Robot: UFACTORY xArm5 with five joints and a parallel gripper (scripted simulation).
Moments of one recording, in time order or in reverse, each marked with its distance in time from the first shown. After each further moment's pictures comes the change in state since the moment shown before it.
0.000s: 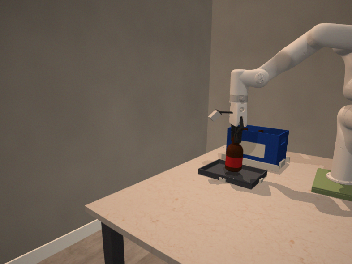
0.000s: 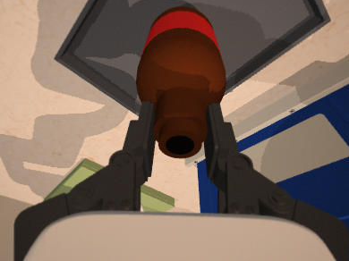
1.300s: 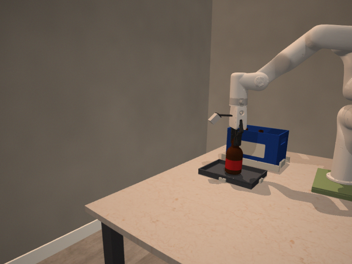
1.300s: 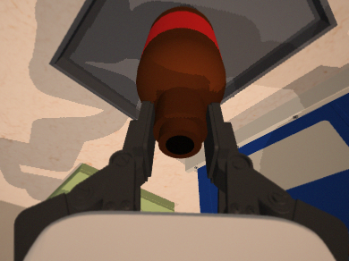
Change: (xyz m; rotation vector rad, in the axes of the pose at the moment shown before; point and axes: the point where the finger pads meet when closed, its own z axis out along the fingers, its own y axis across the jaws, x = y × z) arm 0.000 0.000 0.013 0.000 0.000 0.000
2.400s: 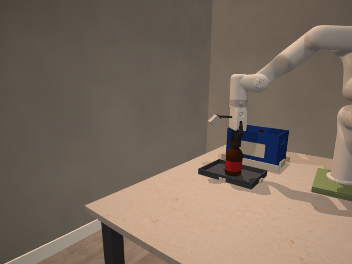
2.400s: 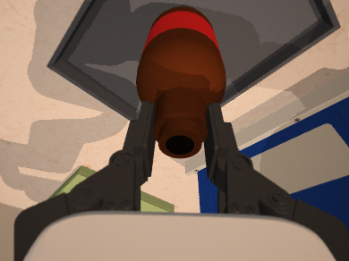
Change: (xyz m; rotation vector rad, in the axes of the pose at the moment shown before) arm 0.000 0.000 0.006 0.000 0.000 0.000
